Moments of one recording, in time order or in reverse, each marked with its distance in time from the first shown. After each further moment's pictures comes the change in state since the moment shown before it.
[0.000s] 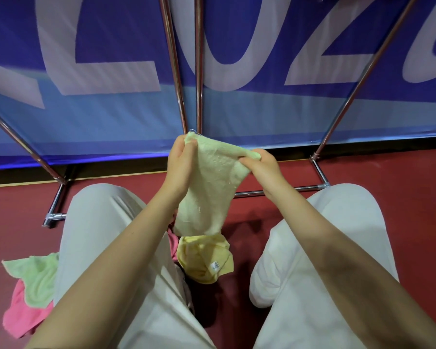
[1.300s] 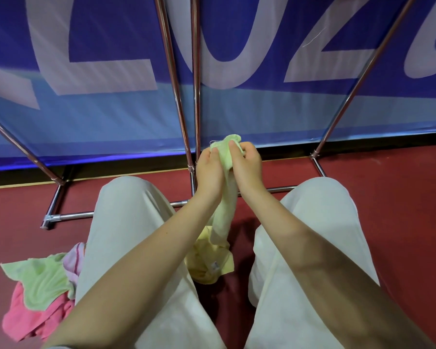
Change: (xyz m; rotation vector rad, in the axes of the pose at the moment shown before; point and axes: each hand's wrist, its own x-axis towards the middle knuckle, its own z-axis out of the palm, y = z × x) left_hand -0.009 -0.020 0.061 -0.124 0.080 -0.143; right_hand -0.001 -0.002 0.044 0.118 0.169 -0.148
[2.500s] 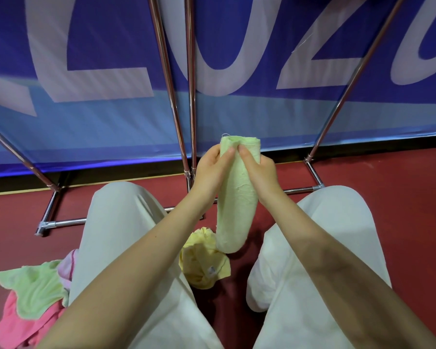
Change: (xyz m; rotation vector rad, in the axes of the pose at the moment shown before) left_hand -0.018 0.023 -0.007 0.005 -0.344 0.032; right_hand -0.005 -0.014 -0.047 0.009 -0.093 0.145
